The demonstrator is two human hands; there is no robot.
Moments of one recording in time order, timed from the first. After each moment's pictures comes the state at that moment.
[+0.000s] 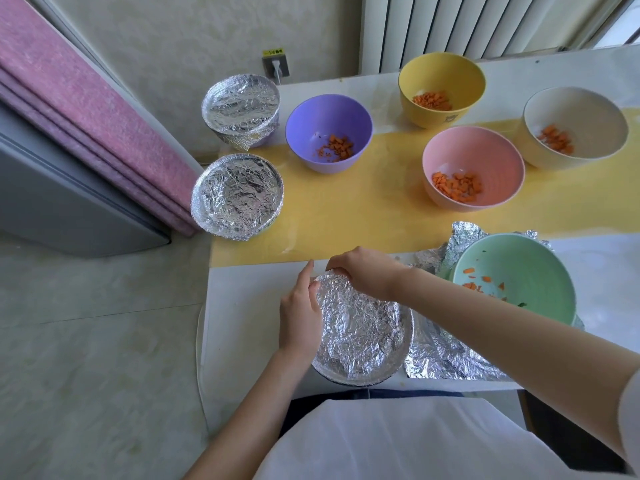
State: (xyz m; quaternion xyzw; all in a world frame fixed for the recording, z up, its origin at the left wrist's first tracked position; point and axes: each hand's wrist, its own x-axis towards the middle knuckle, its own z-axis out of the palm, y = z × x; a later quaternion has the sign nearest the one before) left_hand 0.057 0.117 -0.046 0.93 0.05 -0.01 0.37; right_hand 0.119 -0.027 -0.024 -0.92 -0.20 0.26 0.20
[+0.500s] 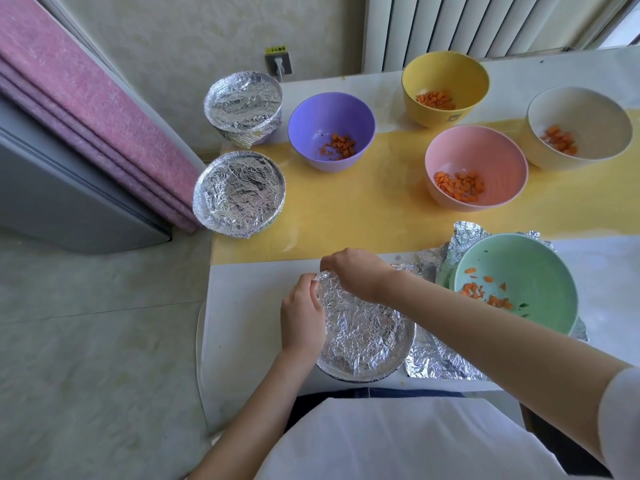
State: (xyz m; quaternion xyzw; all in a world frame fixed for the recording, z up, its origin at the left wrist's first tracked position) left_hand 0.054 0.114 -0.047 0.93 0.09 -0.01 0.34; right_hand 0.118 -0.007 -0.020 -0.93 -0.21 0.25 0.15
